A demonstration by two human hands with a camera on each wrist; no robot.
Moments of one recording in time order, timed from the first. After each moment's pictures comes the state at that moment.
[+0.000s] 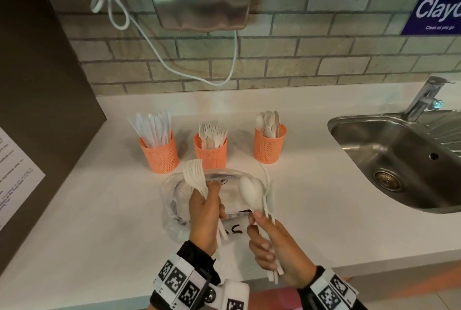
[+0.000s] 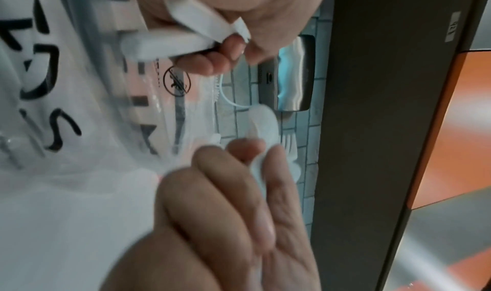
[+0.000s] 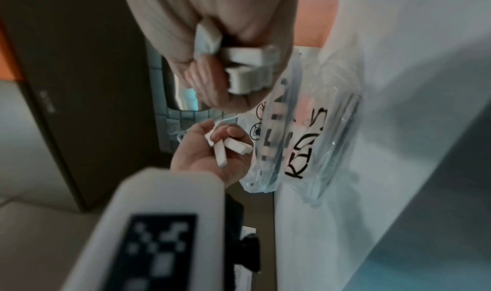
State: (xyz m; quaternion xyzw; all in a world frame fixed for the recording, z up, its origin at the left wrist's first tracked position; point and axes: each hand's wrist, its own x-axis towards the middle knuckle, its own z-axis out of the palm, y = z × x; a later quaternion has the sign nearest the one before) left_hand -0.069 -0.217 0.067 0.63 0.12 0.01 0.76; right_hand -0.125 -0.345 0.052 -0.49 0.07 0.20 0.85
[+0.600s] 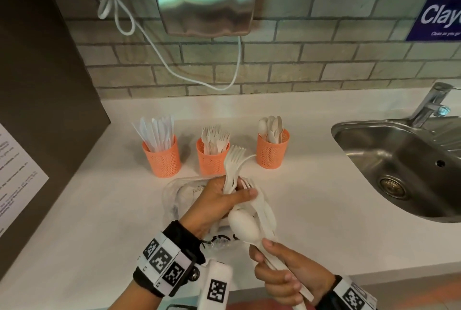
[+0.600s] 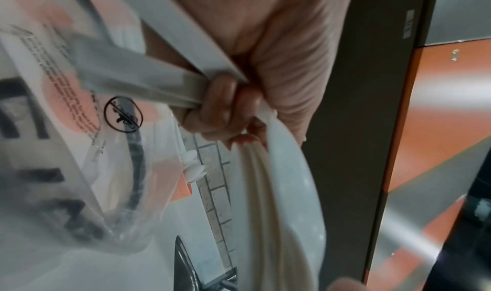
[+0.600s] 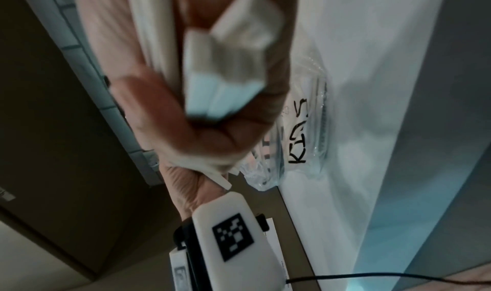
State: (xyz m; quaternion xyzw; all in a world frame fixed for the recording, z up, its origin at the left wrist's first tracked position) left_hand -0.054 -0.208 0.105 0.69 -0.11 -0.17 0.70; right_hand -0.130 -0.370 0.053 -0.34 -0.06 0.49 0.80
